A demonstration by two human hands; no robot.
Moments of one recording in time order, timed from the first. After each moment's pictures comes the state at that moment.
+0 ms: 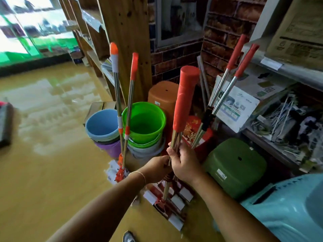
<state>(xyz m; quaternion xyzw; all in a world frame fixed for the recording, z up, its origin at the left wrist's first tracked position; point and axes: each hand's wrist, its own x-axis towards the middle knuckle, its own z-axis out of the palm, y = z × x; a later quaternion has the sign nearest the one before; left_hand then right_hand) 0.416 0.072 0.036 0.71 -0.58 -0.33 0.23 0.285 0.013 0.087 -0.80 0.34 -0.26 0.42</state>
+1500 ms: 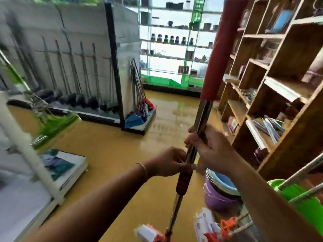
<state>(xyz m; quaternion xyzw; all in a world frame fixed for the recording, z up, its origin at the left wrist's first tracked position) 0.754 0.543 0.194 0.80 -0.36 -0.17 0.45 0.683 0.390 0.268 -0.88 -0.11 -0.13 0.44</state>
